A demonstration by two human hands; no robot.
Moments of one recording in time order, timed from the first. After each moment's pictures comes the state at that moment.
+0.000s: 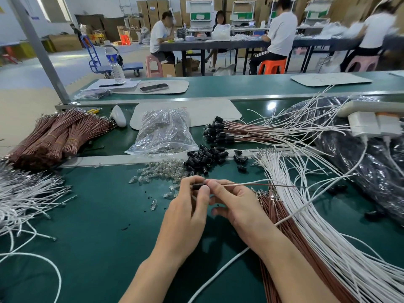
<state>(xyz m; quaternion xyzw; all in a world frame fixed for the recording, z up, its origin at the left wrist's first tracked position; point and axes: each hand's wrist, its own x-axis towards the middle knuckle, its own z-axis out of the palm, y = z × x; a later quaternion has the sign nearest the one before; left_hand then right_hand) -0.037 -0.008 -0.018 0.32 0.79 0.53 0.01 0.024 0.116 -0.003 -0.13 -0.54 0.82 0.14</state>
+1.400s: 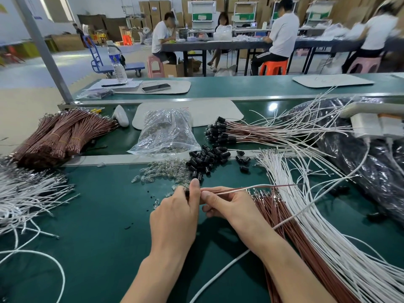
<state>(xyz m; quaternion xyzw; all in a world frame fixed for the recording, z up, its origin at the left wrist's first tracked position) -0.042 -0.012 -0.018 0.22 0.91 0.33 -0.09 0.027 0.113 -0.009 -0.12 -0.64 0.75 0.12</state>
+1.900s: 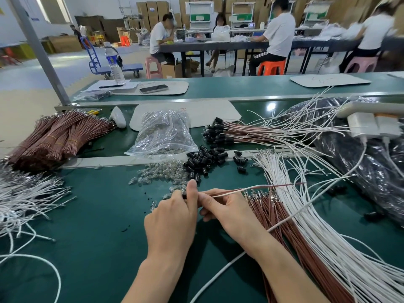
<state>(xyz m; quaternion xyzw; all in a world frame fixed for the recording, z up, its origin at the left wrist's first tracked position) -0.041 -0.009 -0.019 0.21 0.94 0.24 -0.12 0.024 0.110 -0.011 -0.14 -0.69 0.70 0.12</state>
